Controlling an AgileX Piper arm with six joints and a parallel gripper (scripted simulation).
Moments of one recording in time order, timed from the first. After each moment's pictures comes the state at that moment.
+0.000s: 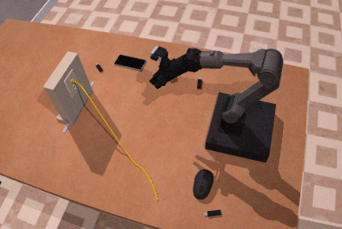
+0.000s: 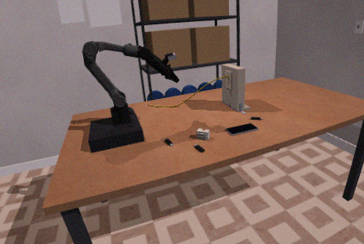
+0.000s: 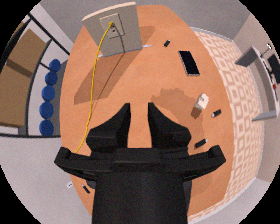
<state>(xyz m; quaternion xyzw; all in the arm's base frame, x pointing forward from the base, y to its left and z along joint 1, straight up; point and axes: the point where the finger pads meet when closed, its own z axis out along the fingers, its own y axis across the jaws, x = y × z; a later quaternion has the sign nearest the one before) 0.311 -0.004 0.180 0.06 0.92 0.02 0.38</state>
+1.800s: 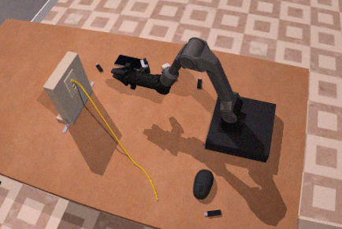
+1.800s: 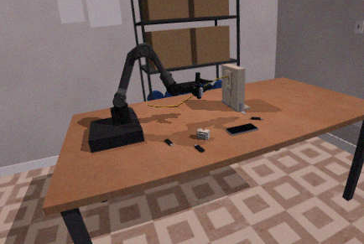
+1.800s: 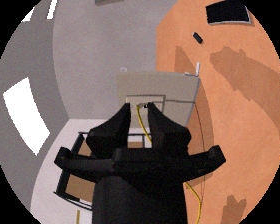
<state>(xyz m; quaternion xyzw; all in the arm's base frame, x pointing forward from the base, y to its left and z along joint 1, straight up) 0.502 -0.024 0.135 0.50 0.50 0.50 0.50</state>
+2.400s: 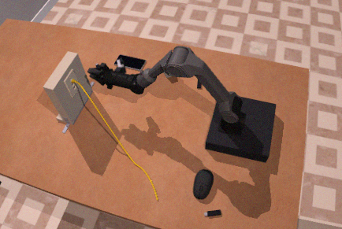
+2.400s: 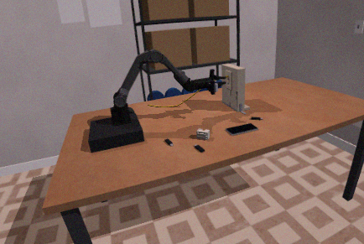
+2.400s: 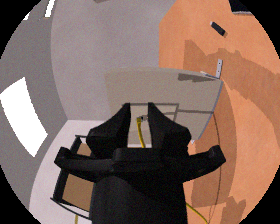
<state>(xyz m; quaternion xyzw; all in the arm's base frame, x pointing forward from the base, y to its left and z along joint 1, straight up) 0.599 0.004 0.137 0.50 0.50 0.50 0.50</state>
